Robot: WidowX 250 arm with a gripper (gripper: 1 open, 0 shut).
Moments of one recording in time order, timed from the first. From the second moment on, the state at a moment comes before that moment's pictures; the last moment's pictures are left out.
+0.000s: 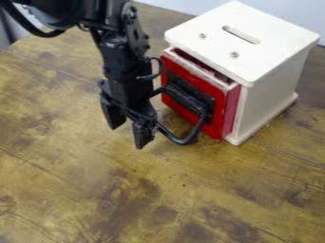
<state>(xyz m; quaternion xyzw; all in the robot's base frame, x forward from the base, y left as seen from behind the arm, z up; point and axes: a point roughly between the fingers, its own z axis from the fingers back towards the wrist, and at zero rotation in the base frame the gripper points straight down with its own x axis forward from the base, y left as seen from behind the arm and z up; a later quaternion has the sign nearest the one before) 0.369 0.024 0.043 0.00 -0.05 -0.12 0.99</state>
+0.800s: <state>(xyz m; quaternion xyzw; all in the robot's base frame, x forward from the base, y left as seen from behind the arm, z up) 0.365 -0.001 0.053 -0.01 -0.05 -0.12 0.99</state>
